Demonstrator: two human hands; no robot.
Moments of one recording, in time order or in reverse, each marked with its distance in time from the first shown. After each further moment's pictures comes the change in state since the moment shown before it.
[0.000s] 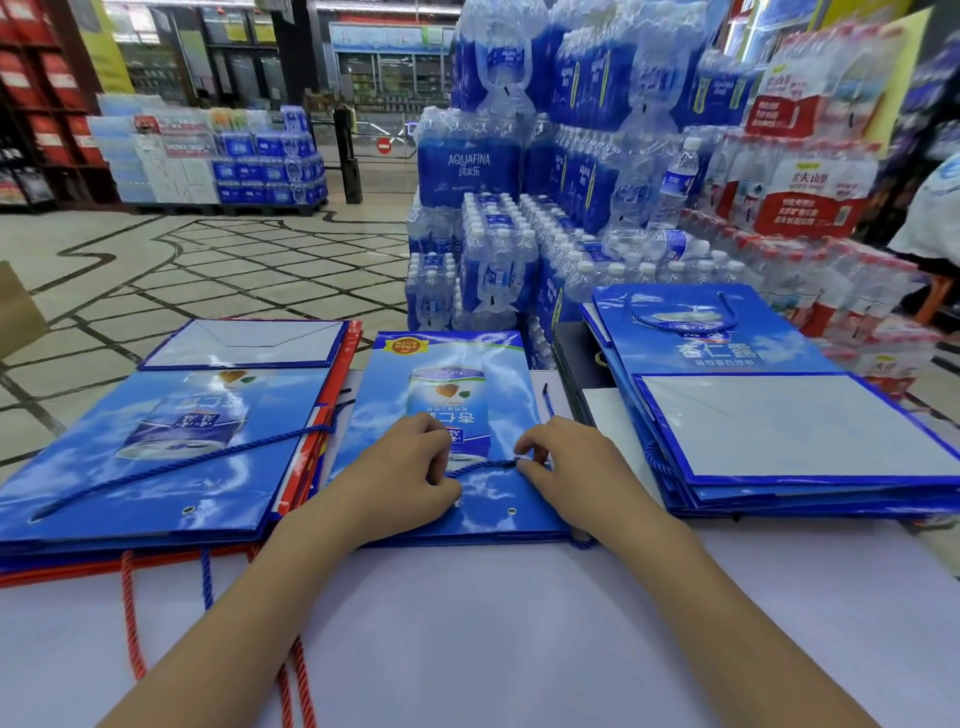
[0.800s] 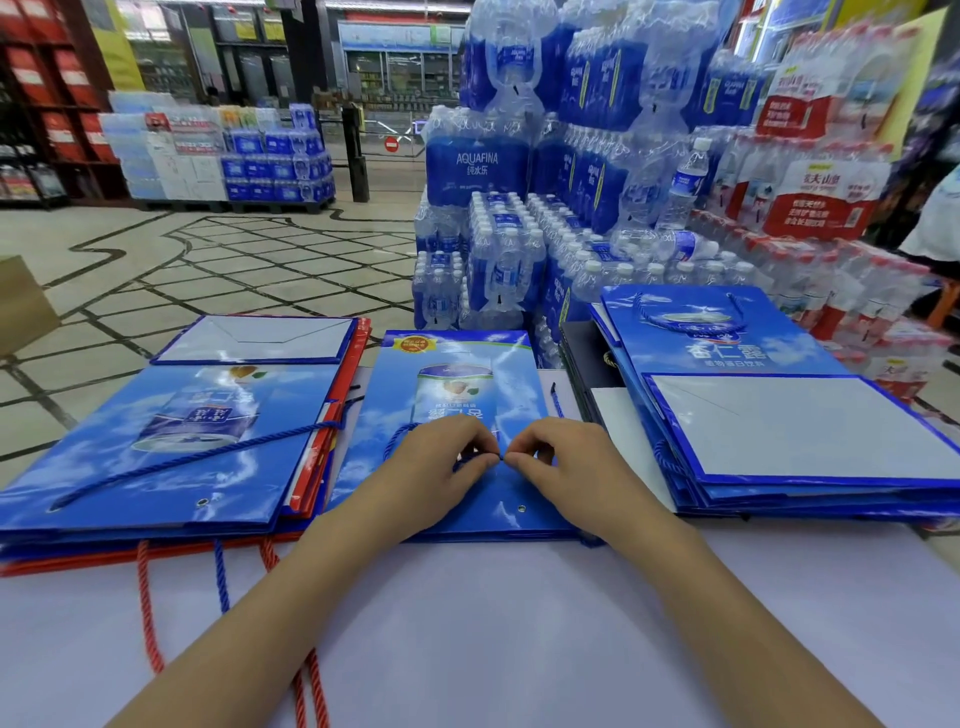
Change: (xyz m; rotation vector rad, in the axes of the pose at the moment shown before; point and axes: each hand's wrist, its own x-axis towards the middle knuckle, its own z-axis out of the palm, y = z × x) left_hand 0.005 0.014 0.014 -0.134 0.181 0.180; right_hand -0.006 -0.015 -0.007 0.243 0.039 -0.071
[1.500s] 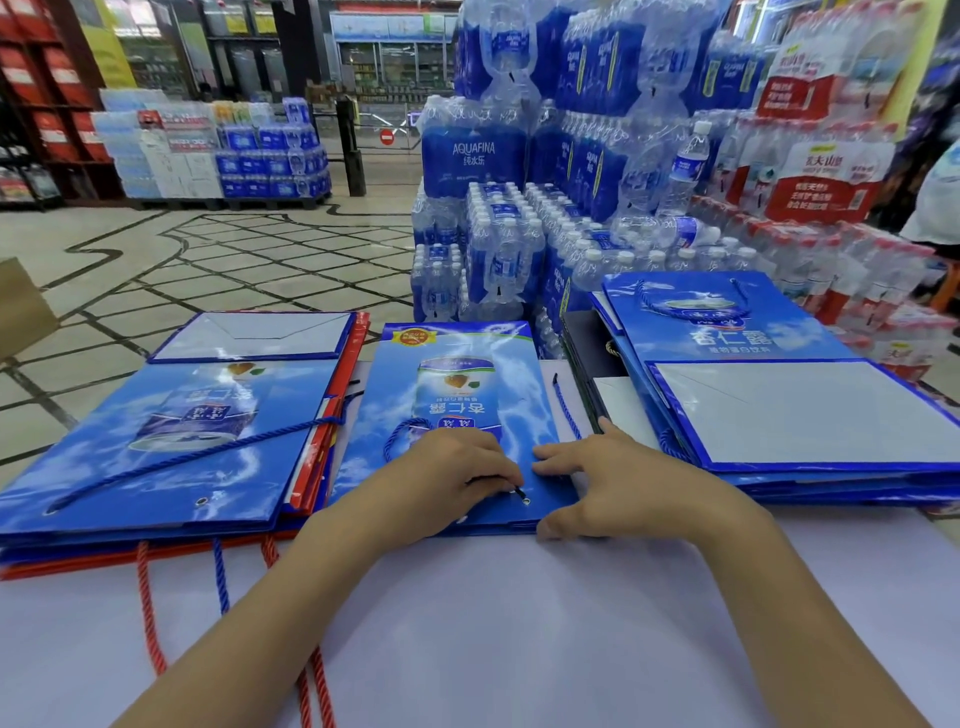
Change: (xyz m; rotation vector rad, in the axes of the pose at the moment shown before) left_hand -0.006 0.012 -0.006 0.077 -0.165 0.267; right_hand -0.021 -0.013 -0.045 -0.241 -0.504 0.136
